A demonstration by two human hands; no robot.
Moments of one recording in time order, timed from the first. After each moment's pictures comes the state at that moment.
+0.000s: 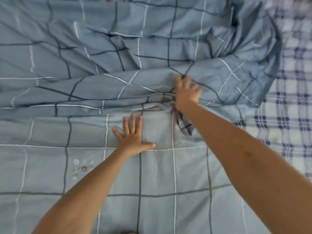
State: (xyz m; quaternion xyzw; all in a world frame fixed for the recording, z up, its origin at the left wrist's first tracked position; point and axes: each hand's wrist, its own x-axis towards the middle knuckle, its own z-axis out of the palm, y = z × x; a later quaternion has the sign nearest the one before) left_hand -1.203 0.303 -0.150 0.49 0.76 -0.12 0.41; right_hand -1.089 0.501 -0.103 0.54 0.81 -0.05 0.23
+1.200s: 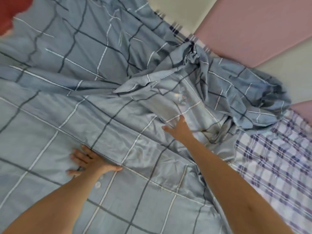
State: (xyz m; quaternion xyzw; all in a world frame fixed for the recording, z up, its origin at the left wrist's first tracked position) left_hand -1.330 0.214 -0.089 -0.08 0.83 -0.01 0.56; right_hand -1.230 0.478 -0.067 0.52 0.76 -0.34 0.19
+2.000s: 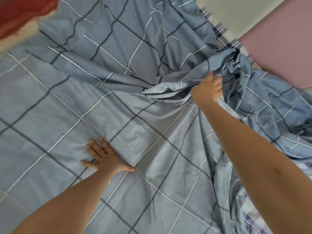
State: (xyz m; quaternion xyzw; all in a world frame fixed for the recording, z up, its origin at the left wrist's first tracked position) left_hand -1.341 0.211 -0.112 -0.11 0.80 -0.01 0.58; right_hand -1.392 0.526 -0.055 0.48 0.87 -0.03 0.10
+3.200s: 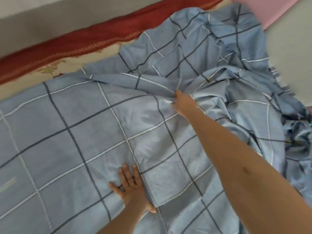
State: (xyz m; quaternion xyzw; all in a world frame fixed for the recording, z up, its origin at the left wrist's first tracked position) left_hand -1.349 0.204 -0.130 -0.11 0.77 -0.03 0.62; right_hand -1.583 0.387 -0.114 0.14 0.95 -0.14 0.25
